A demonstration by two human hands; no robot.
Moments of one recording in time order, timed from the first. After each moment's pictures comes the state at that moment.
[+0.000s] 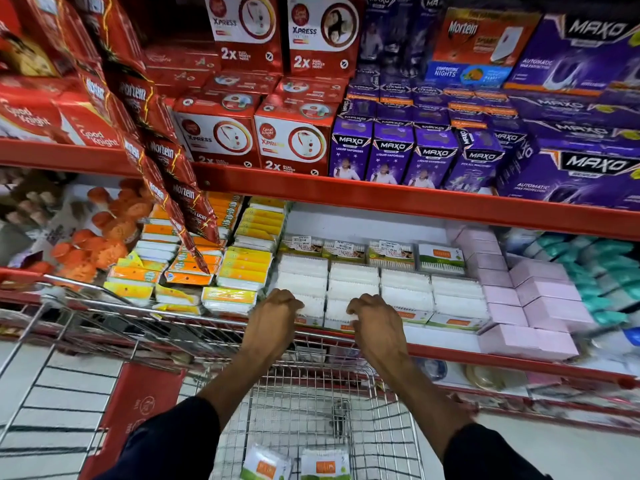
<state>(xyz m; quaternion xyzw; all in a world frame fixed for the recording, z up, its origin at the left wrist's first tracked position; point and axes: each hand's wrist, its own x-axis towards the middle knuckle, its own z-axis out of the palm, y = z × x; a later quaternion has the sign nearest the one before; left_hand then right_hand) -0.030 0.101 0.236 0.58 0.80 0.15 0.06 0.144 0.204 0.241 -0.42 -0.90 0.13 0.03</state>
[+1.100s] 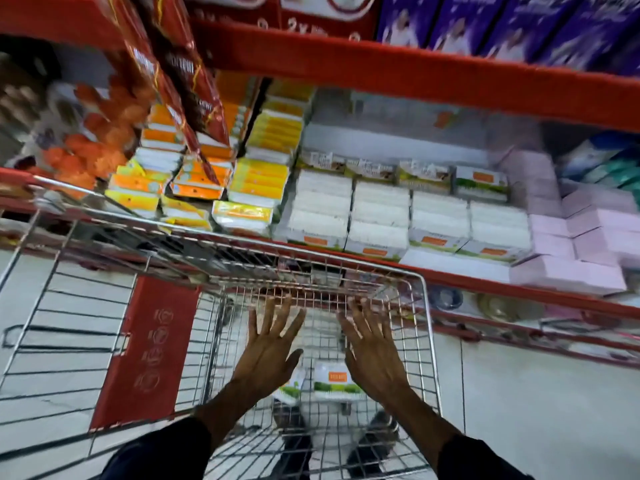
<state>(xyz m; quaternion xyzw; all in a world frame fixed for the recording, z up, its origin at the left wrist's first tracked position) 0.009 -0.049 0.081 0.60 0.78 0.02 0.16 0.202 0.079 0.103 -0.32 -0.93 0.14 -0.08</state>
